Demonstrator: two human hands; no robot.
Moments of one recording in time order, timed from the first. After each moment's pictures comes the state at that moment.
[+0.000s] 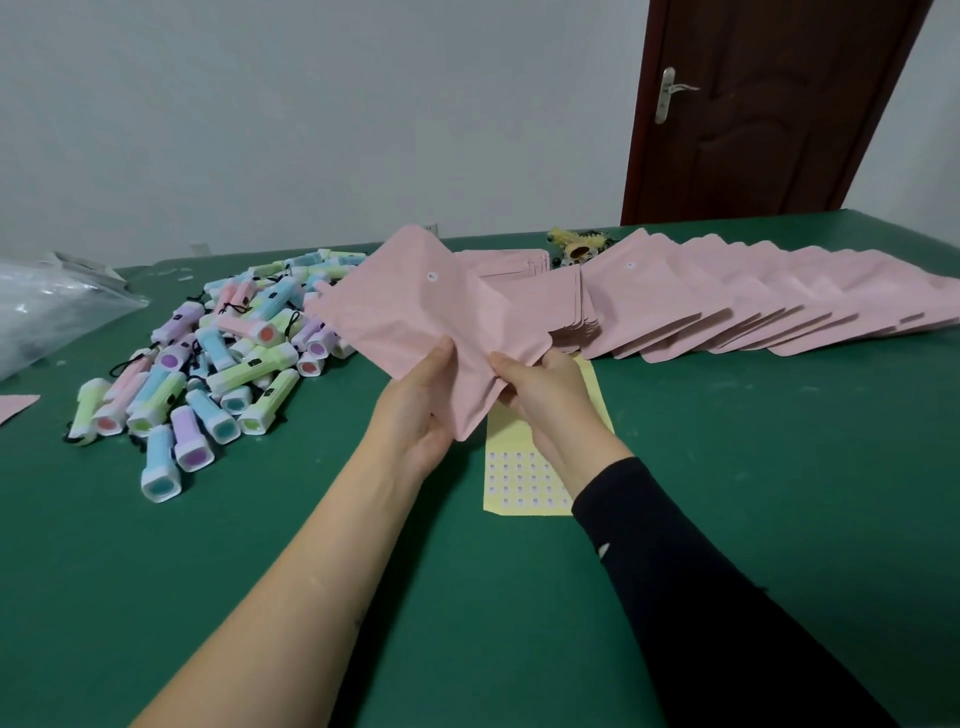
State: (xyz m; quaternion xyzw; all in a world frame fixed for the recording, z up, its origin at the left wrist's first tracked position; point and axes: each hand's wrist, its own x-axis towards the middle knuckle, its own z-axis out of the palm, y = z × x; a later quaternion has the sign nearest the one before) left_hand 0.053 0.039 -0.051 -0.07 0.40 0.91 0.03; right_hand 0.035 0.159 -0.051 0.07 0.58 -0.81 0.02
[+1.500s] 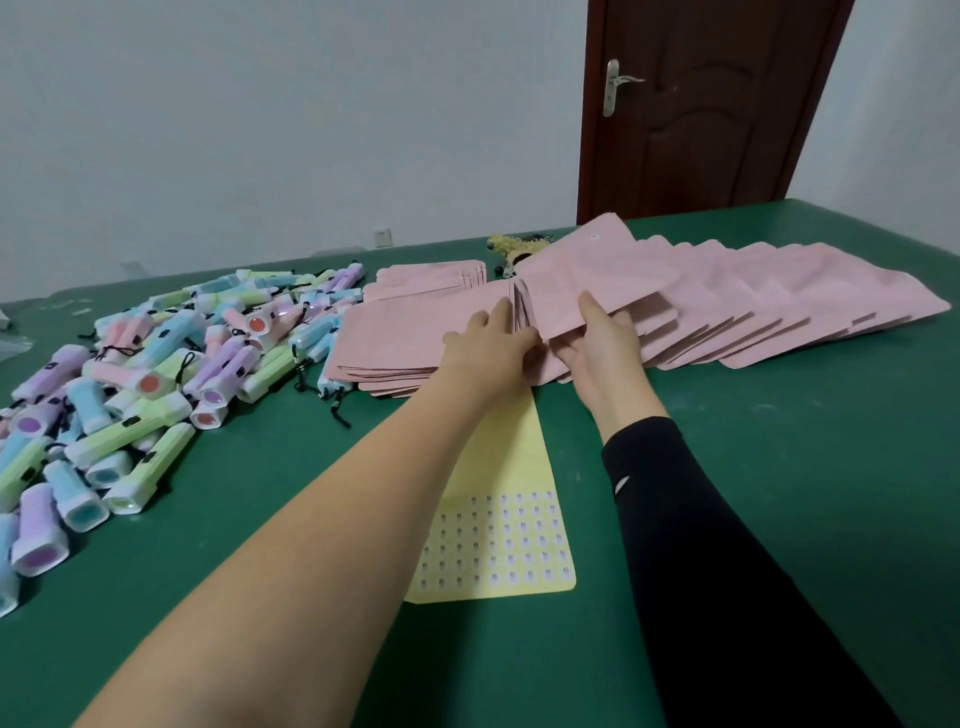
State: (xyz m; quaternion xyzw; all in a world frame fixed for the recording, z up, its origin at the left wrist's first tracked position) left_hand -0.074 0.148 -0.048 0.17 0.98 -0.02 -0.07; right_hand -0.067 0.268 -0.049 0.14 0.42 -0.89 -0.10
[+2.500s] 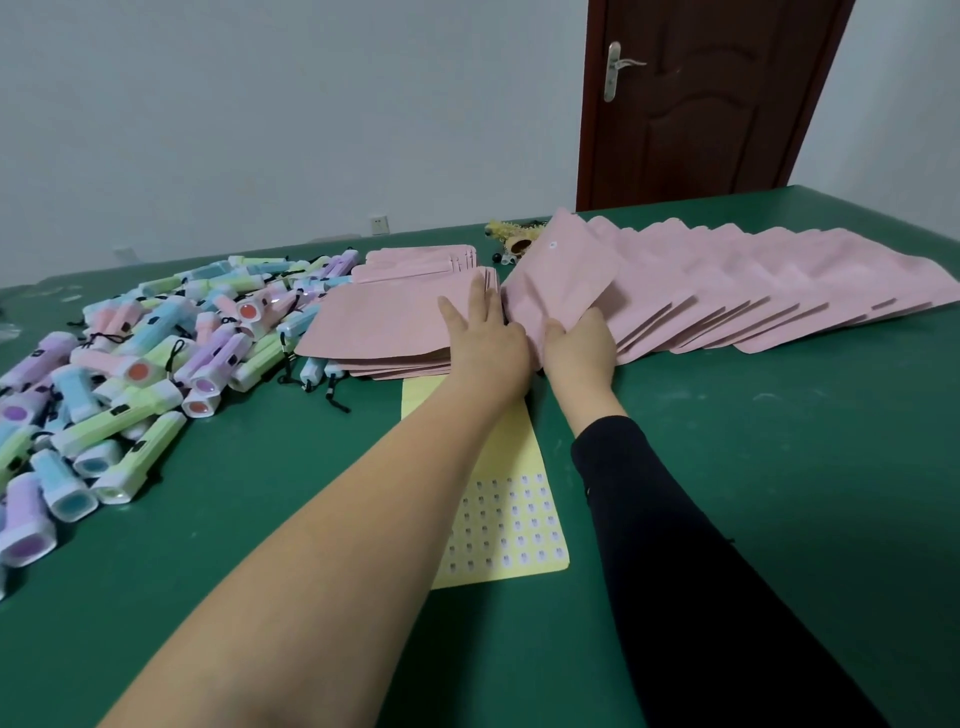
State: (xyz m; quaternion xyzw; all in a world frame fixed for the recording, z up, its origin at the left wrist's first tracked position) left_hand -0.078 0.163 -0.062 0.11 0.99 -0.10 -0.09; right_hand -0.068 0.252 -0.071 0.18 0.81 -0.52 -0.19
